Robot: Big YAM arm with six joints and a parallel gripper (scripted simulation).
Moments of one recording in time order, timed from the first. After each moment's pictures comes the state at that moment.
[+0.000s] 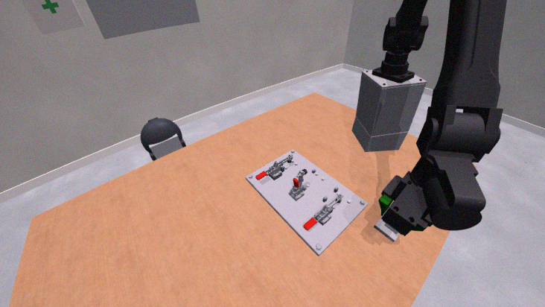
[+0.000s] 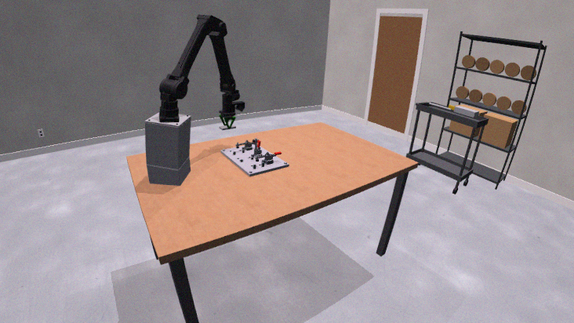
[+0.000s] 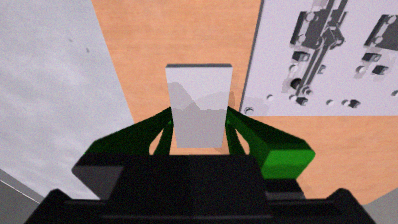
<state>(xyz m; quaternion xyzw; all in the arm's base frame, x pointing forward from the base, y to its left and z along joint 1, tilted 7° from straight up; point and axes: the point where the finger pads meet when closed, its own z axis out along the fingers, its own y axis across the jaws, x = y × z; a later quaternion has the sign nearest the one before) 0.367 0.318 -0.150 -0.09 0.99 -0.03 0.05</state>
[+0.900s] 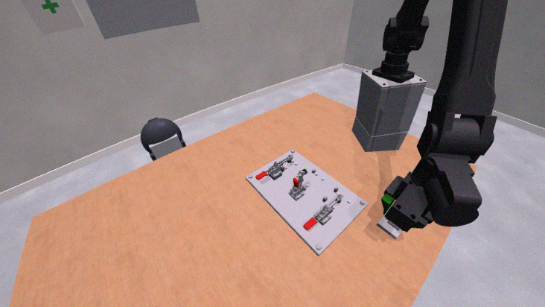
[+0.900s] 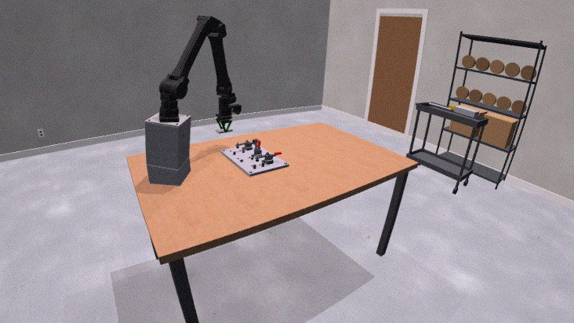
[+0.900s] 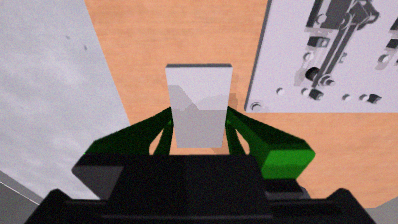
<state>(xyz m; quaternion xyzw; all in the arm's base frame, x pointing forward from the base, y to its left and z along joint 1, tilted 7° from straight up) 0.348 0.315 -0.169 -0.09 0.99 -0.03 0.05</state>
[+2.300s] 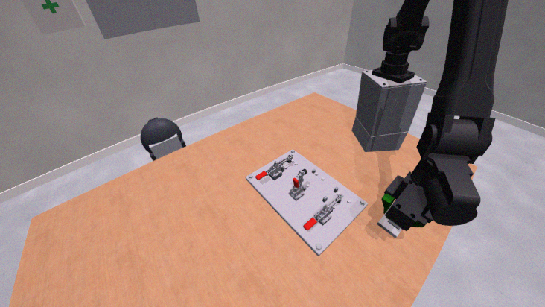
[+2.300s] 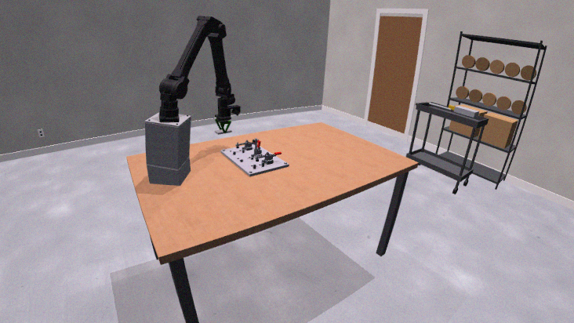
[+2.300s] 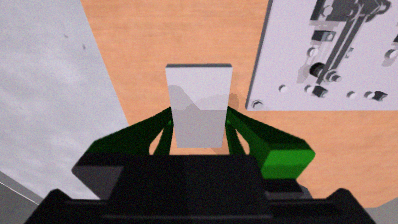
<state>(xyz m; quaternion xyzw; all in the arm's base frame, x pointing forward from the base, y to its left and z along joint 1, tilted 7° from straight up) 0.342 0.313 -0.174 -0.09 0.99 -0.03 0.05</state>
